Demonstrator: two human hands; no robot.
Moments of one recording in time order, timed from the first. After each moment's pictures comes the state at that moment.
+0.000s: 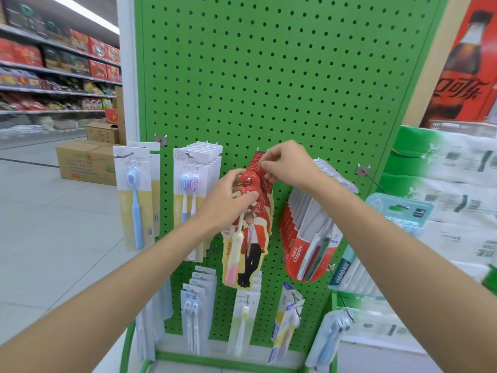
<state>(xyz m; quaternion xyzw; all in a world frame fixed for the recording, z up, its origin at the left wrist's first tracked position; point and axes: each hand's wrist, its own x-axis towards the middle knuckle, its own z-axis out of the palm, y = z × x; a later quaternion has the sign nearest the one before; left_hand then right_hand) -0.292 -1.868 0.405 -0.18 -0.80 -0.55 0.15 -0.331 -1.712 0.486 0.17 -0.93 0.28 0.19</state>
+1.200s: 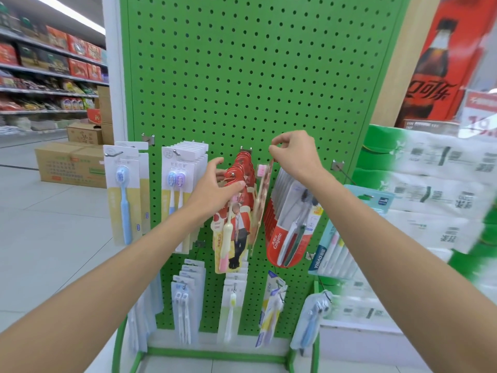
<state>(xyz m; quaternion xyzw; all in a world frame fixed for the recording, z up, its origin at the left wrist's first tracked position) -0.290 -1.864 0.413 -0.15 -0.80 -0.56 0.16 -0.299 -1.685 0.499 0.09 -0.89 0.32 0.30</state>
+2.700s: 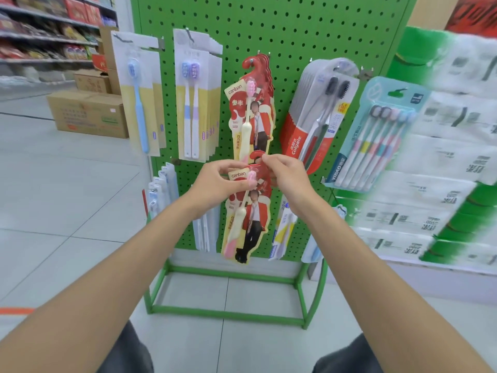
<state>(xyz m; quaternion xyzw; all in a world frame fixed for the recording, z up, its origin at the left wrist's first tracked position) -0.210 -1.879 0.262 -0.15 -0.76 -0.63 0.06 -0.205 -1.712 0.288 0.06 -0.78 0.62 0.10</state>
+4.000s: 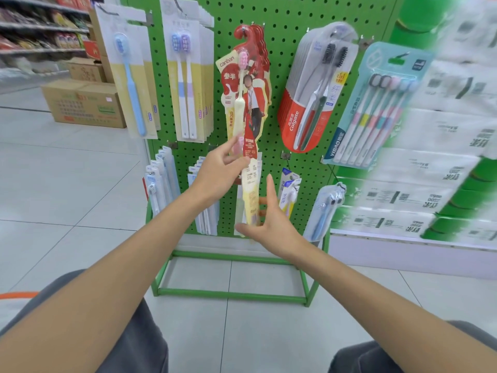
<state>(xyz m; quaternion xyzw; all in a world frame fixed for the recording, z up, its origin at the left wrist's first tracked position) -0.192 -1.861 0.248 -0.15 -0.76 -0.63 0.07 -0.139 -1.713 0.191 0.12 -0.86 0.49 0.00</state>
